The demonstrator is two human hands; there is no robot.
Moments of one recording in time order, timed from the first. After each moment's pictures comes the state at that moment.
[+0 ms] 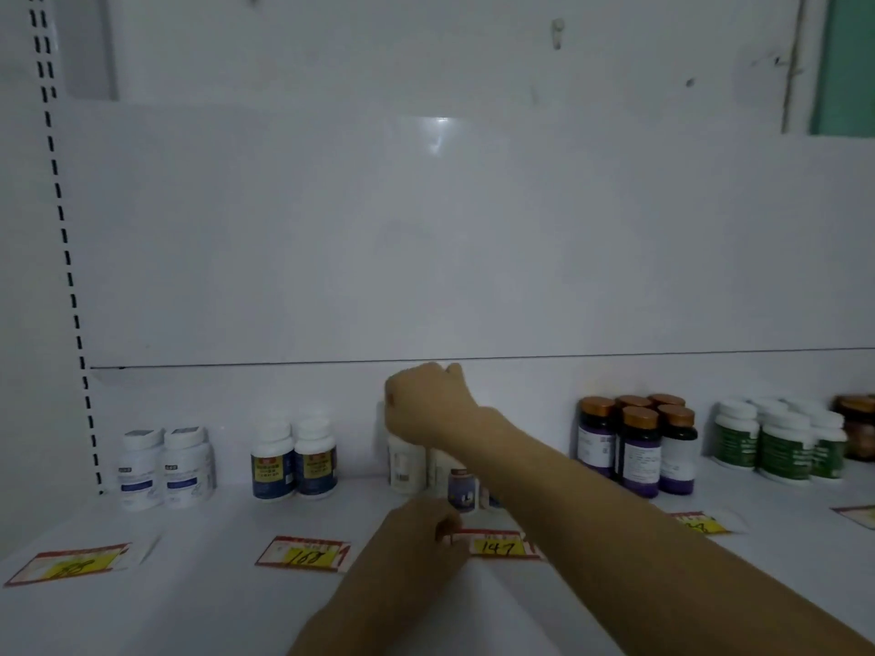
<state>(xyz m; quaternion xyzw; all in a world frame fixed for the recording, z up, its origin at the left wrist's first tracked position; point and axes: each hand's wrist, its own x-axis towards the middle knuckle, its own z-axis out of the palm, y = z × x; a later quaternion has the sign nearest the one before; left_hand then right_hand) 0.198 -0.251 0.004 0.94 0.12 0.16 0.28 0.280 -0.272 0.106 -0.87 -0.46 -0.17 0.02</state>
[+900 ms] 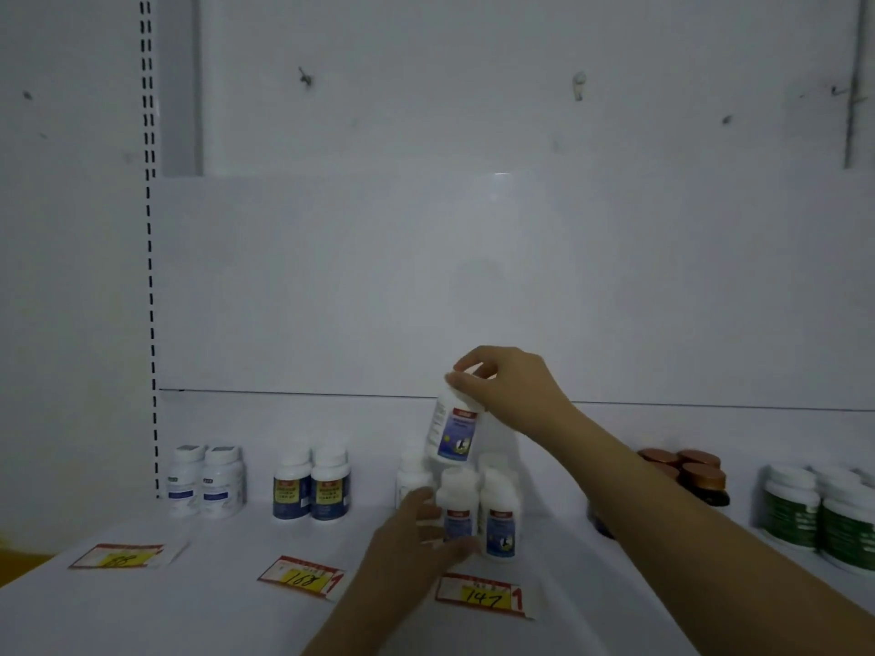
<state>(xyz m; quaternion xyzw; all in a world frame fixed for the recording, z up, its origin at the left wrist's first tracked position) 0.221 -0.271 0.024 0.78 0.22 0.24 0.53 0.338 -0.353 0.149 -0.76 -0.49 -0.12 0.42</state>
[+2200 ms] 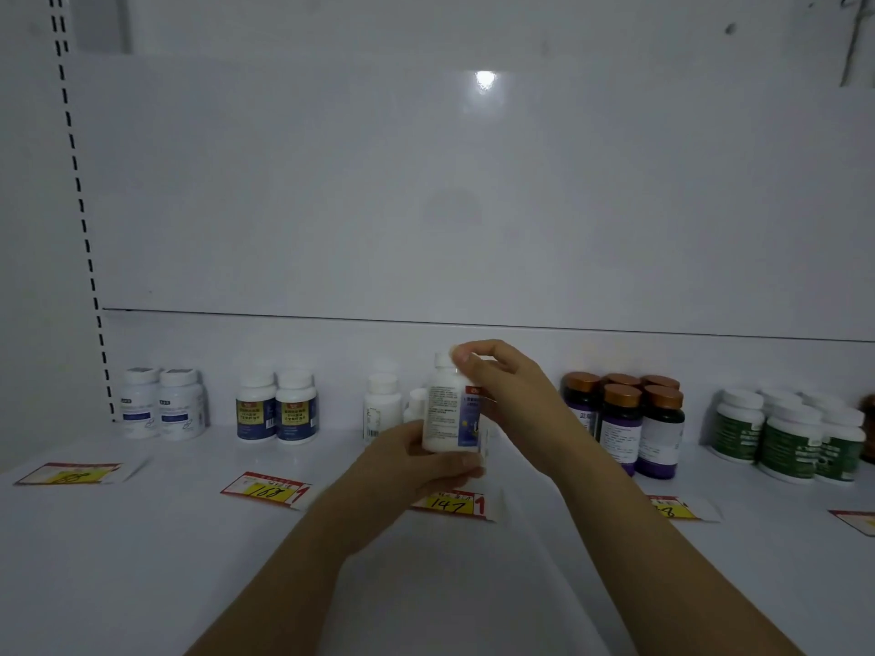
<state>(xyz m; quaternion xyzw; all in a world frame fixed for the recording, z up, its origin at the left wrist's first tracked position) 0.226 -0.288 0.017 0.72 0.09 0.17 0.67 0.340 -0.386 0.064 -0.61 -0.42 0.14 0.66</state>
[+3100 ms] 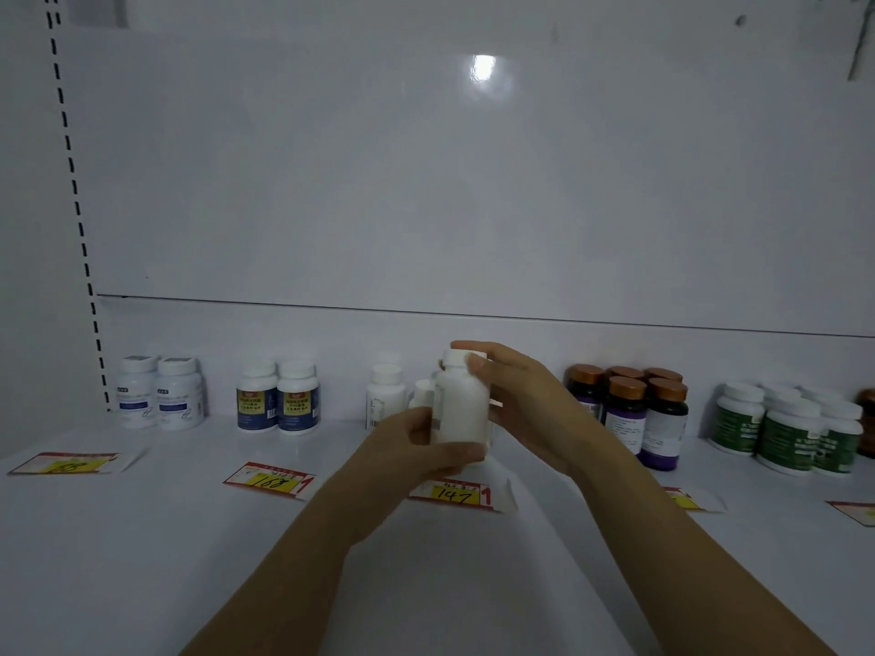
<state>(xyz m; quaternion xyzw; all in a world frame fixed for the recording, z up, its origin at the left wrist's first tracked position) 0.227 -0.278 0.015 0.75 0.10 0.19 0.62 0.341 -0.392 0.057 -0.58 -0.45 0.22 0.64</state>
